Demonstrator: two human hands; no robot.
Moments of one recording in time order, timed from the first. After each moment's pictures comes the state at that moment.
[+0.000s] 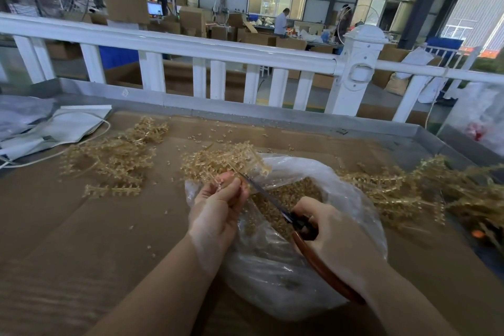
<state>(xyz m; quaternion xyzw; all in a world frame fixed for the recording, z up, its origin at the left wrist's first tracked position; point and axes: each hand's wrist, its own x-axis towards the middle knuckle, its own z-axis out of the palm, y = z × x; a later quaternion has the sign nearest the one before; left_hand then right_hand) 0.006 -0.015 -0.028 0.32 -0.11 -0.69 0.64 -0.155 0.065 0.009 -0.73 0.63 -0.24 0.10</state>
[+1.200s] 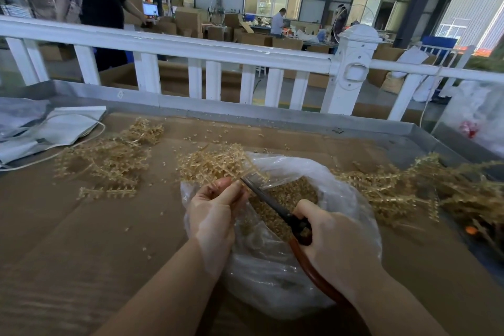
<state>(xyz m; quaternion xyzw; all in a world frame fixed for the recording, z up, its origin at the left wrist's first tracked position) -0.006 -0.010 -0.025 0.38 -0.15 -0.62 0.67 -0.158 0.068 -0.001 -0.73 0.66 -0.18 -0.01</state>
